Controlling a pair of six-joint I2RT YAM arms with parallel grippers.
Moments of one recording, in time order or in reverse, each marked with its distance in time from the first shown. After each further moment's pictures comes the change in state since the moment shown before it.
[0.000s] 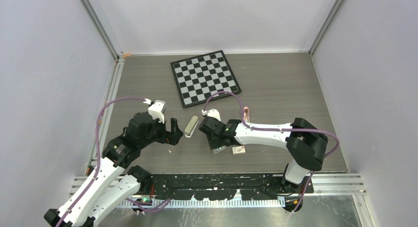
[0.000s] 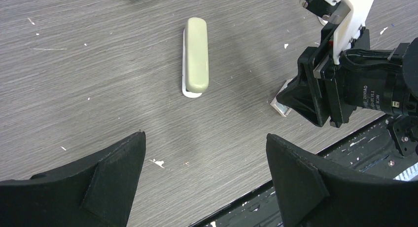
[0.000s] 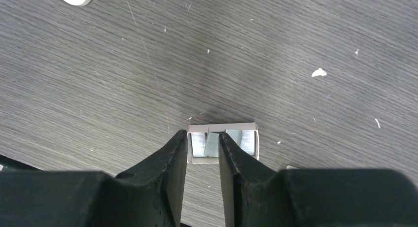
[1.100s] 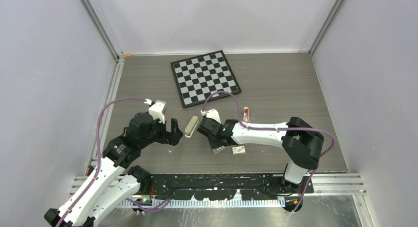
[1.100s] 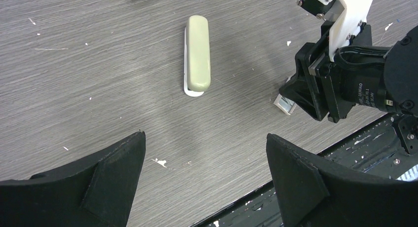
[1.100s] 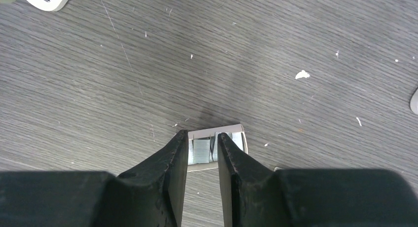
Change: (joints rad) left arm 0.000 0.000 -0.007 0.000 0.000 0.014; right arm 0.006 0.040 0.023 -0.032 0.058 -0.003
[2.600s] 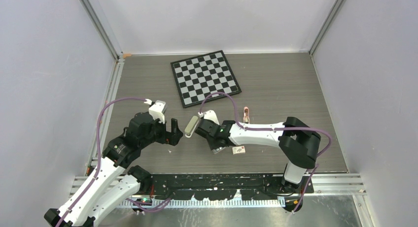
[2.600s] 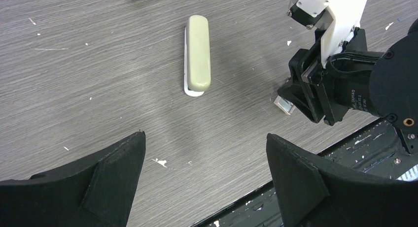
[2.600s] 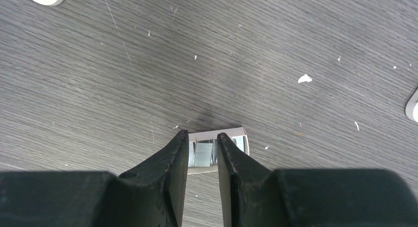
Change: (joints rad) left arm 0.000 0.000 0.000 0.000 0.000 0.002; right arm 0.022 0.028 0.027 -0.014 0.030 -0.028
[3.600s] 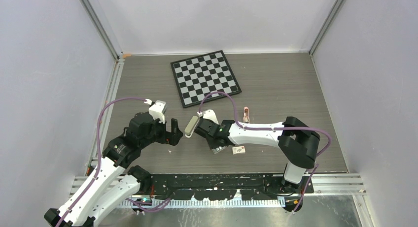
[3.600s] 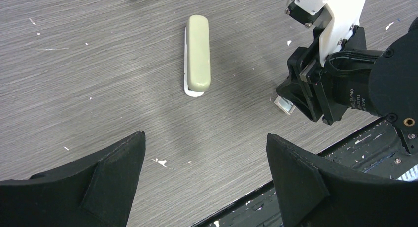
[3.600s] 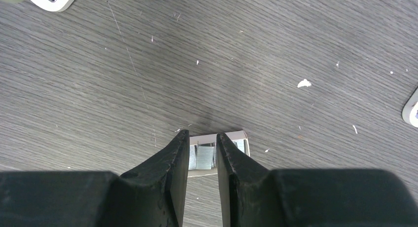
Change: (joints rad) left arm 0.000 0.000 0.000 0.000 0.000 0.000; right arm 0.000 0.007 0.014 -0.006 0.006 -0.008
